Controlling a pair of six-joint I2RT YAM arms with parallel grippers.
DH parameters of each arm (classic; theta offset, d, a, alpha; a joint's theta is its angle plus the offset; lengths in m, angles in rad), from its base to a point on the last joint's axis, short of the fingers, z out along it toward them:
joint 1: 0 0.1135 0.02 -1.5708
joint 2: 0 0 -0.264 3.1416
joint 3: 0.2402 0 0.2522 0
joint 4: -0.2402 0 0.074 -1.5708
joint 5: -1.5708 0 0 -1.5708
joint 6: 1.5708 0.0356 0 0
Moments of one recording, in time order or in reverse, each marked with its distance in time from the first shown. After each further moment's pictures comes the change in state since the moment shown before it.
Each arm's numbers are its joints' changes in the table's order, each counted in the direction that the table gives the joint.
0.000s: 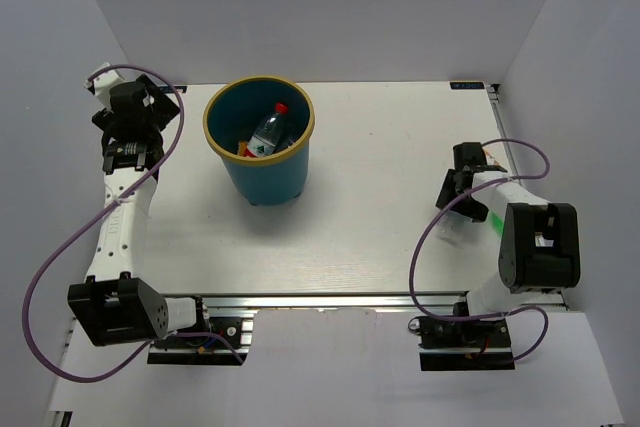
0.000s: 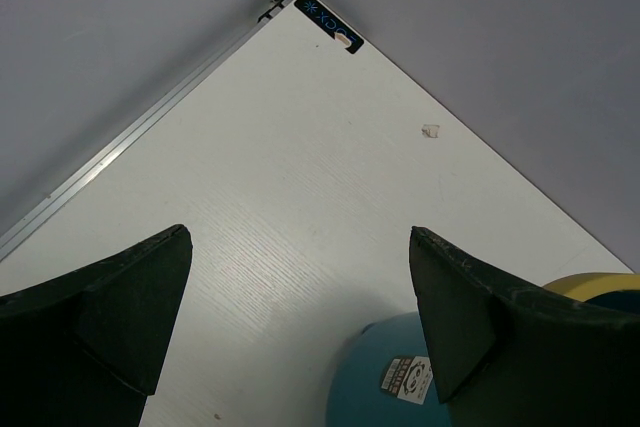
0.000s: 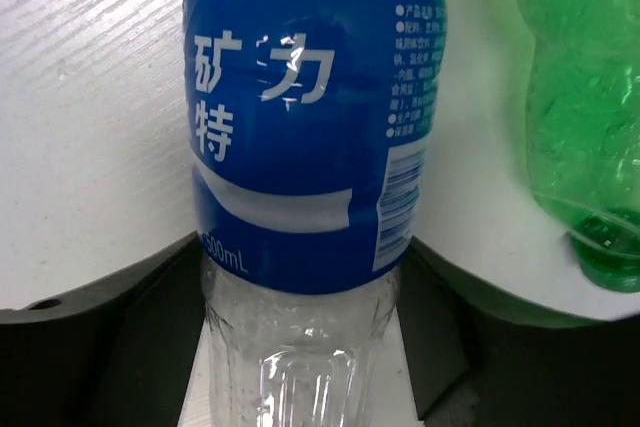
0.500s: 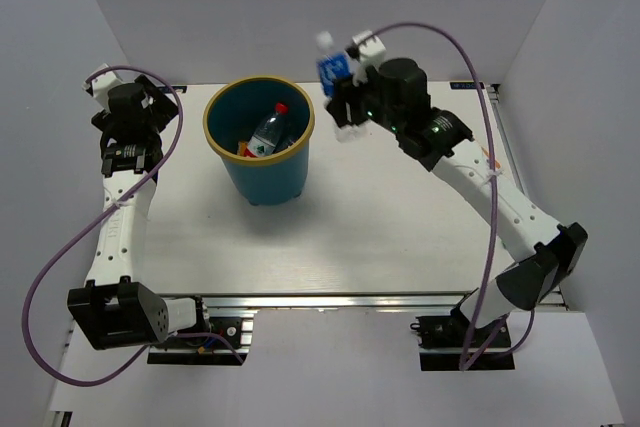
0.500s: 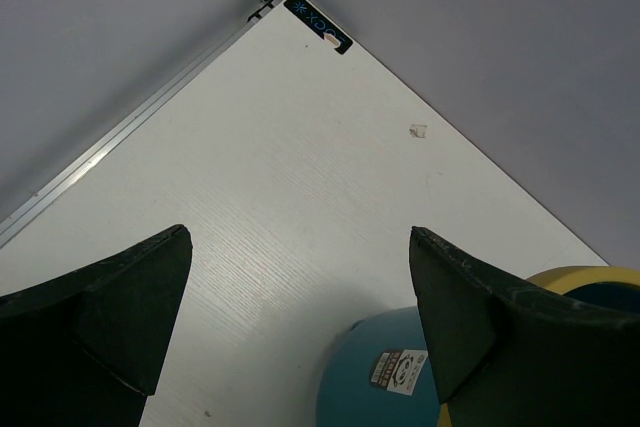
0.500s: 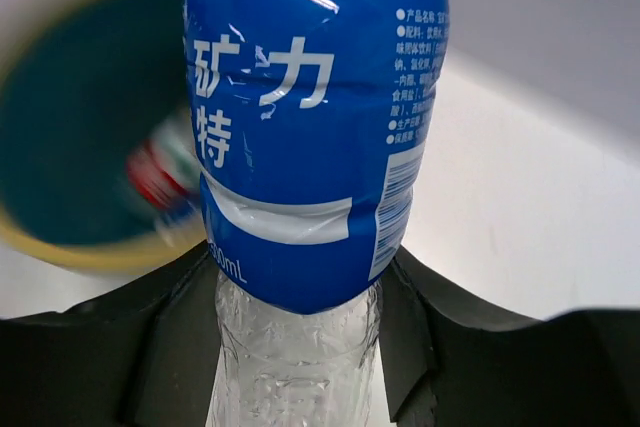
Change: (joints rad) left arm 0.007 -0.018 -0.006 0.001 -0.019 -0.020; right arm 0.575 -0.056 0.662 0.059 0.272 -0.281
